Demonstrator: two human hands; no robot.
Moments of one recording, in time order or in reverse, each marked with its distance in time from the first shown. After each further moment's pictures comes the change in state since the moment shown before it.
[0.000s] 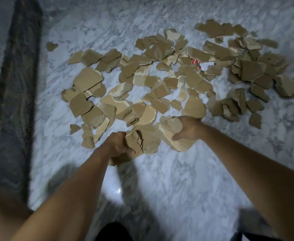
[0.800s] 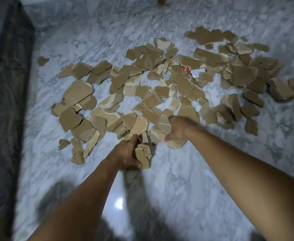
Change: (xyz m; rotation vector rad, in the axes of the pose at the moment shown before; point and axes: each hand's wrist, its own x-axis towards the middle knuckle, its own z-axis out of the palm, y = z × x) left_hand 0.022 0.054 0.017 0.062 -0.014 0.194; right_hand 0.041 0.008 -0.020 -0.261 0.071 -0.017
